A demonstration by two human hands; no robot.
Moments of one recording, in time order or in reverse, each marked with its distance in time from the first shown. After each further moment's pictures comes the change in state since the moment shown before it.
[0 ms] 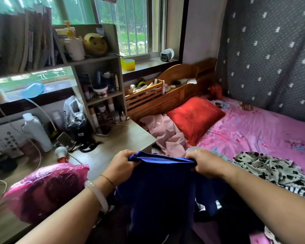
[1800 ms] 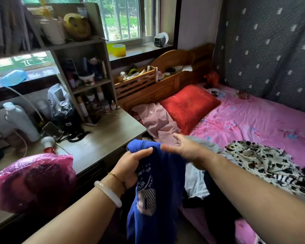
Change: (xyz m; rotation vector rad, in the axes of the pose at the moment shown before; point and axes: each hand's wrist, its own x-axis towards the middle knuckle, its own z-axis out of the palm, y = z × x) left_hand -0.017 0.061 0.081 -1.033 -0.142 -0.488; right_hand -0.004 0.000 0.000 0.958 -0.037 0.216
